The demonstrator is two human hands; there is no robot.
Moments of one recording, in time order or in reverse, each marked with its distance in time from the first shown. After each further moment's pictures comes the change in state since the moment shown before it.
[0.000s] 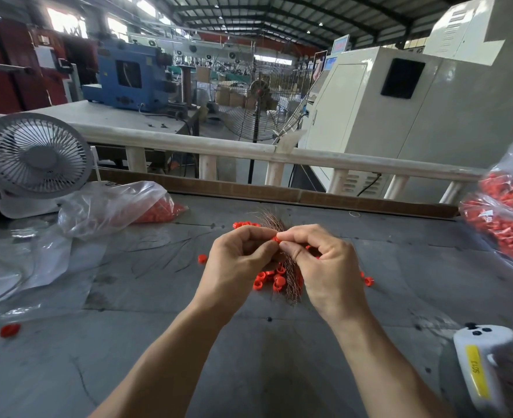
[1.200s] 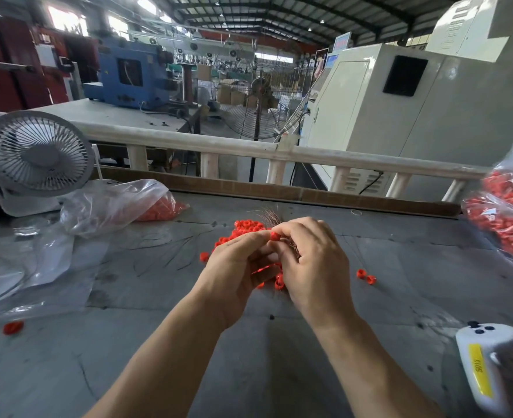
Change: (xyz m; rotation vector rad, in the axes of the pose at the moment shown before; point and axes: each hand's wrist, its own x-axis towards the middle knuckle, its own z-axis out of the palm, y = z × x) left_hand 0.005 -0.003 0.000 -0.401 0.001 -0.340; right_hand -0.005 -0.008 0.018 -0.596 0.093 -0.265
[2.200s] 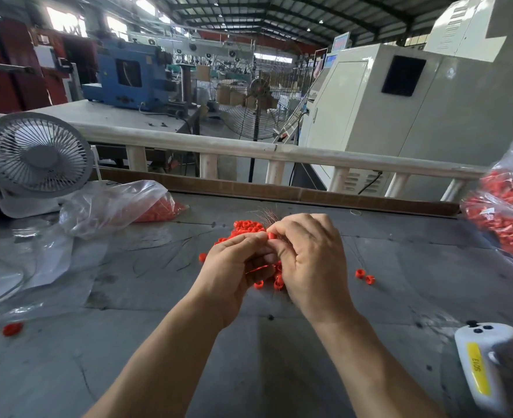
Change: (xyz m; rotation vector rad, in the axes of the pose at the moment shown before) left_hand -0.003 0.002 0.001 0.075 0.066 0.047; right_hand 0.005 0.002 0.000 -0.012 0.005 -0.079
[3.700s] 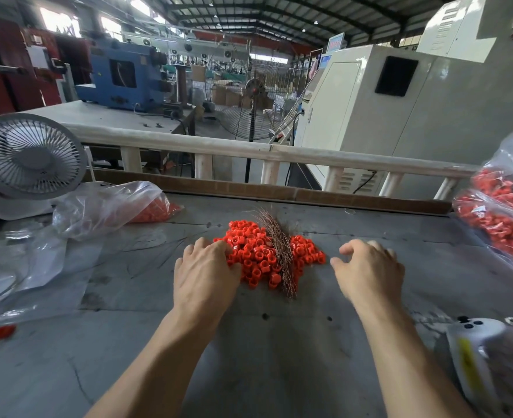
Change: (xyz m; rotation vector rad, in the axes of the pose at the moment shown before) left_hand 0.004 -0.007 -0.026 1.598 0.430 0.236; right_hand -0.010 0.080 -0.027 -0.422 -0.356 0.729
